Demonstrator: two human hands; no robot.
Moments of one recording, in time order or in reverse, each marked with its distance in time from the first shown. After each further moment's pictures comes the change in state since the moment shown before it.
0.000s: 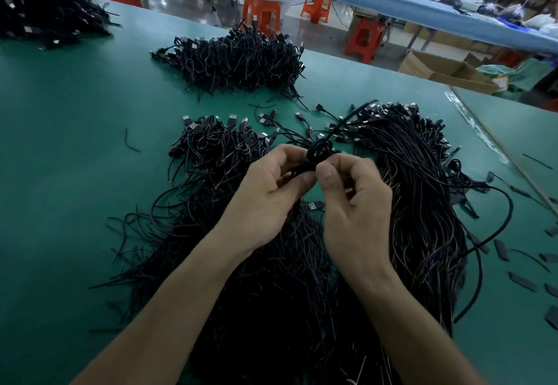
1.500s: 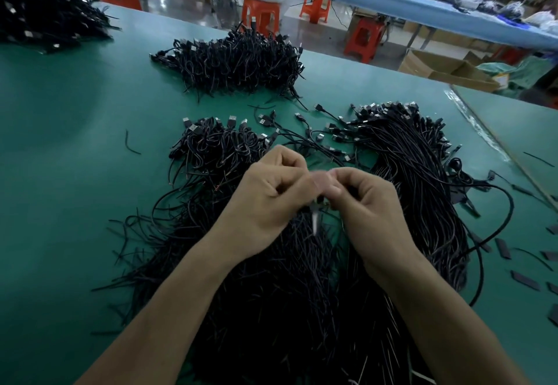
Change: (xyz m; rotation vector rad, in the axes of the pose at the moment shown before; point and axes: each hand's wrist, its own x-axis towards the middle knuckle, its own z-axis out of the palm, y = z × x) left_hand -0.007 0.005 -0.006 0.177 -0.112 0.177; right_hand 0.010 0.009 -0.024 0.249 -0.284 0.232
